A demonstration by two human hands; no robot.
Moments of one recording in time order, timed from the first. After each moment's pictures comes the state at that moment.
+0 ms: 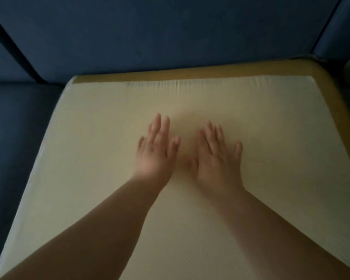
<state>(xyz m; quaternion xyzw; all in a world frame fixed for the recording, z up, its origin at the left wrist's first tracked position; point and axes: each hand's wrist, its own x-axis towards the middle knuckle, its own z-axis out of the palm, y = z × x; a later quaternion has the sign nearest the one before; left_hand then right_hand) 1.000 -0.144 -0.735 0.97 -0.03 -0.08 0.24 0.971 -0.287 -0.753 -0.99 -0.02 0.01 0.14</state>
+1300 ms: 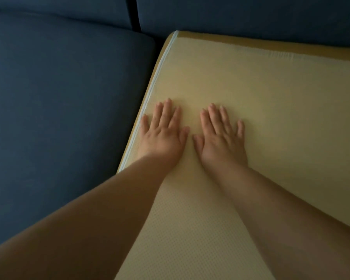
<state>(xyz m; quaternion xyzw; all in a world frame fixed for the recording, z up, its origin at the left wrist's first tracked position) 0.929 0.061 -0.755 0.98 0.07 -0.08 0.14 0.942 -0.084 -0.769 -0.99 -0.13 0.06 0.07</state>
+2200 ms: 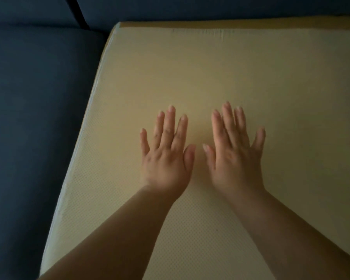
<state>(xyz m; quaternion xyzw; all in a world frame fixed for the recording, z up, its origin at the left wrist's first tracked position) 0.827 -0.072 -0.730 0.99 -0.04 -0.02 0.17 0.832 -0.224 -0.738 -0.99 -0.08 -0.04 0.09</state>
